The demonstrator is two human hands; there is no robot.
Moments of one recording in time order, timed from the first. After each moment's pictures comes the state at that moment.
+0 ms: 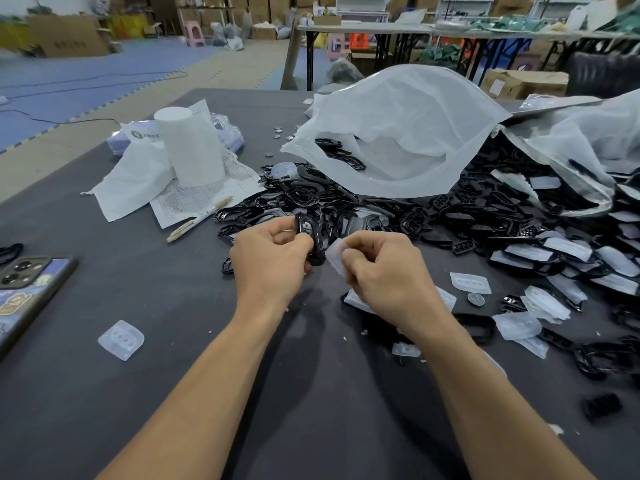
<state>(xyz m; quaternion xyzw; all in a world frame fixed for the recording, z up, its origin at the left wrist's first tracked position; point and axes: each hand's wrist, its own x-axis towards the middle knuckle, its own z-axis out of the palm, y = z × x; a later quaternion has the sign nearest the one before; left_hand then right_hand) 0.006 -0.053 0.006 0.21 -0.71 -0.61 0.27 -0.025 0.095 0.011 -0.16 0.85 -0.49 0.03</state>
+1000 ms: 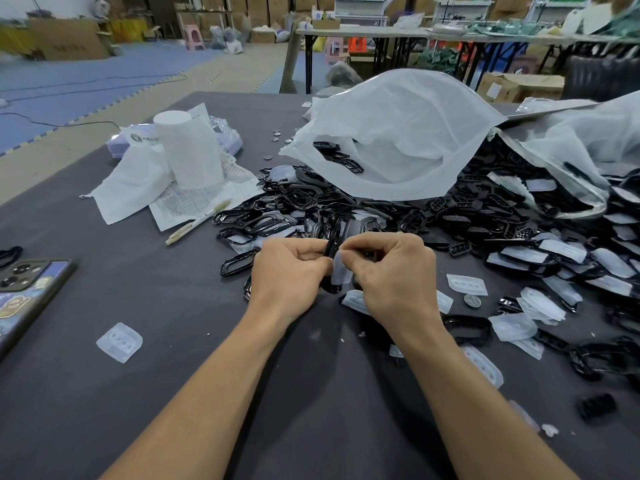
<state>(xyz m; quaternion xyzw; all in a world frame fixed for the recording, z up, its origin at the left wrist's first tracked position) 0.007 -0.047 -0.005 0.14 -0.77 -0.61 0.13 -0.021 0.092 0.009 -0.13 0.84 -0.52 -0.12</state>
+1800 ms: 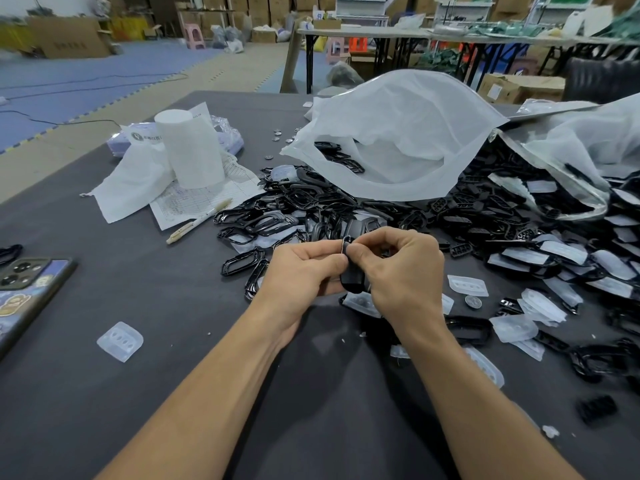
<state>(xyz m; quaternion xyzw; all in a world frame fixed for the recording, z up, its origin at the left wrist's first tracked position) 0.014 -0.036 0.003 0.07 -0.60 -0.80 0.04 -0.030 0.095 0.006 -0.07 0.82 -0.55 -0.13</state>
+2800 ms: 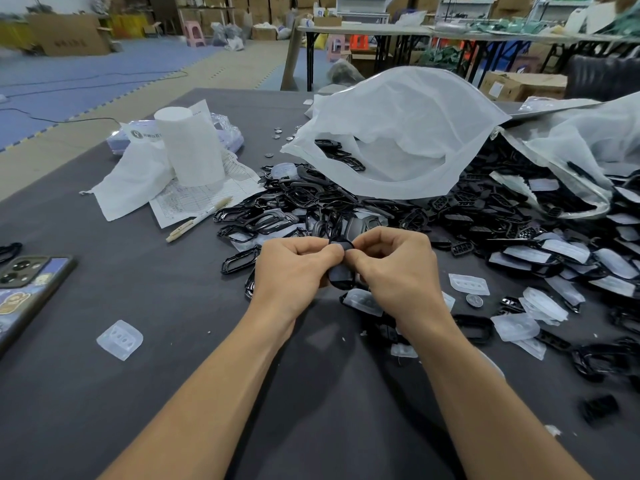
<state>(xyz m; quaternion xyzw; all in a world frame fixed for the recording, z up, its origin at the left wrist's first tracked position) 0.009 -0.041 -0.002 0.15 -0.70 -0.69 0.13 -0.033 0.095 0.003 -0.09 0.81 -0.58 -0.04</state>
